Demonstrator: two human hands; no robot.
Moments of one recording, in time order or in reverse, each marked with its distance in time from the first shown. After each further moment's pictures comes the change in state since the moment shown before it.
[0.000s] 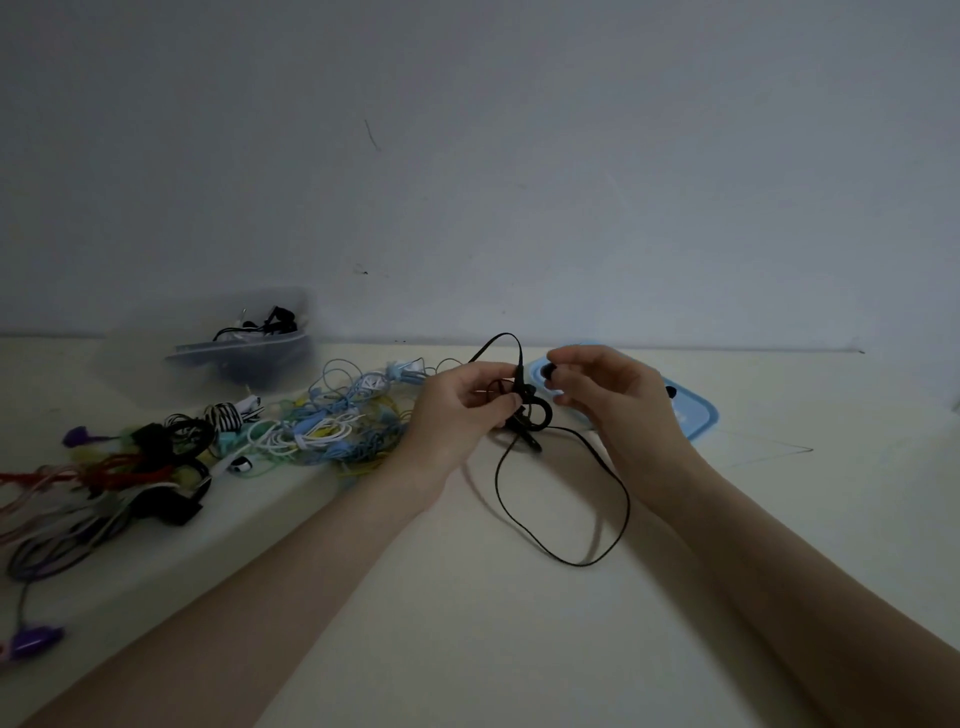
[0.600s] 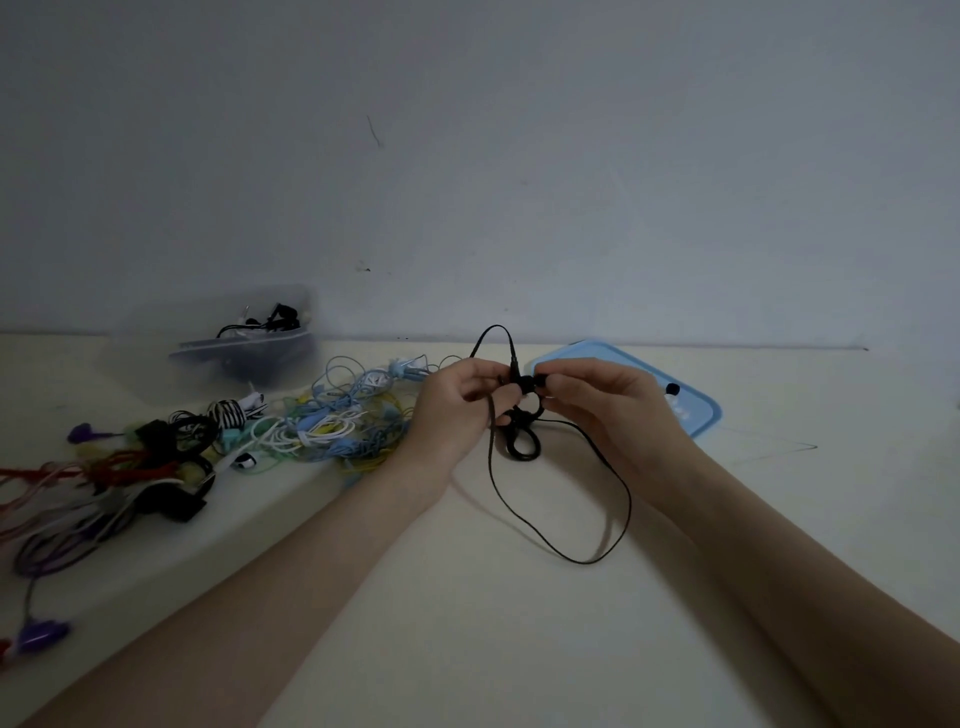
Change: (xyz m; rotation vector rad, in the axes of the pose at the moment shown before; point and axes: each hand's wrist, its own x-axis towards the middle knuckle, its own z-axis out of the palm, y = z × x) left_hand 0.001 0.000 0.001 -0.028 0.048 -0.057; right_hand -0.003 0.002 0.000 0.103 -0.122 0.095
